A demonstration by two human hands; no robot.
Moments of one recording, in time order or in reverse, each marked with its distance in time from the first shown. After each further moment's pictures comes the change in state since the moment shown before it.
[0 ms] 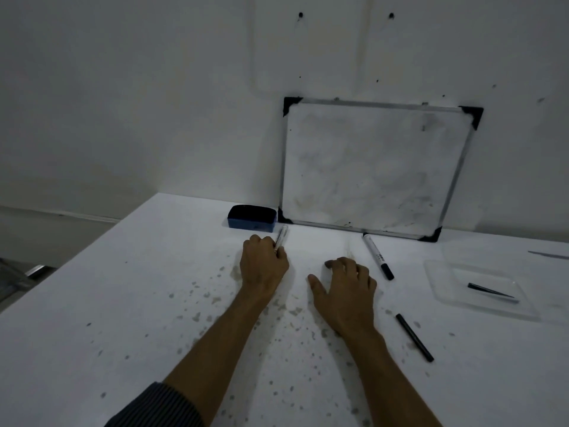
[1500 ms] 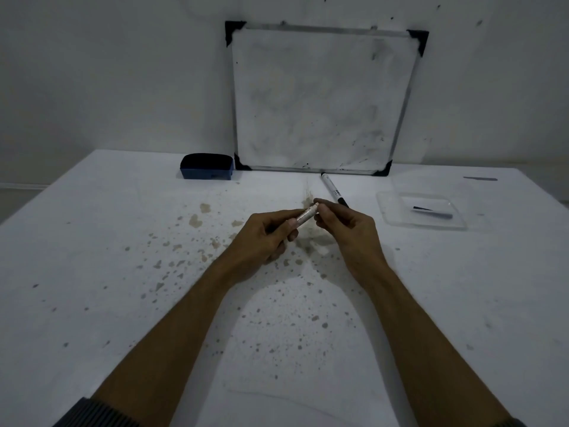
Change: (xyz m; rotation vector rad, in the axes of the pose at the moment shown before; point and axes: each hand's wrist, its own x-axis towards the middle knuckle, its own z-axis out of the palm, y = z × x) left_hand -0.095 0.033 -0.037 -0.916 -0.758 0.212; right_hand -0.037 0.041 -0.080 1.160 -0.070 0.238
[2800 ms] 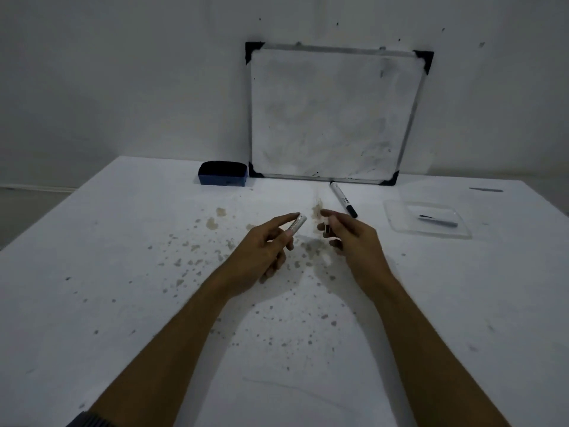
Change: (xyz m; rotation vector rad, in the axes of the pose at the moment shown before) left_hand -0.031 0.009 -0.013 0.066 0.059 -0.040; right_hand -0.017 -0.009 0.008 -0.138 -0.044 0.022
